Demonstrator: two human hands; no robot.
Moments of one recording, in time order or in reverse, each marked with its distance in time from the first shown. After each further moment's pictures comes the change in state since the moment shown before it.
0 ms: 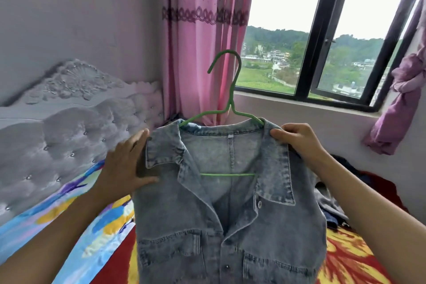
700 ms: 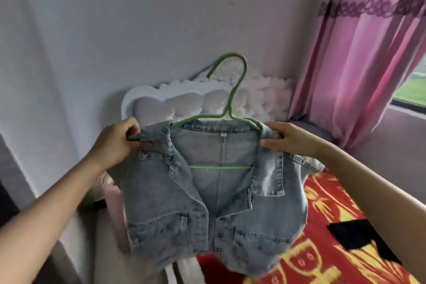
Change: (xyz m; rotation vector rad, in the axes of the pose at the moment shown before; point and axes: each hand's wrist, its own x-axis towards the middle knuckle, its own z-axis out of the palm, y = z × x) left_hand -0.196 0.008 -0.225 -0.030 0.184 -0.780; right_hand -0.036 -0.098 0.182 -0.076 -1.016 -0.421
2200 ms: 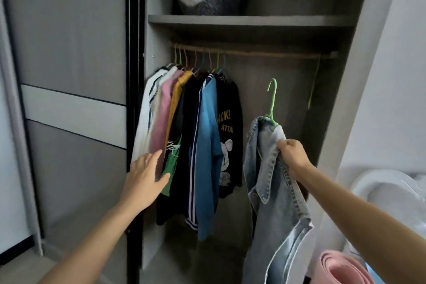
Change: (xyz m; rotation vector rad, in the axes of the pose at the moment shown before) left_hand -0.257 -0.308 -0.516 0.625 0.522 -0.666; right_hand 0.278 -0.531 0.492 0.640 -0.050 -0.175
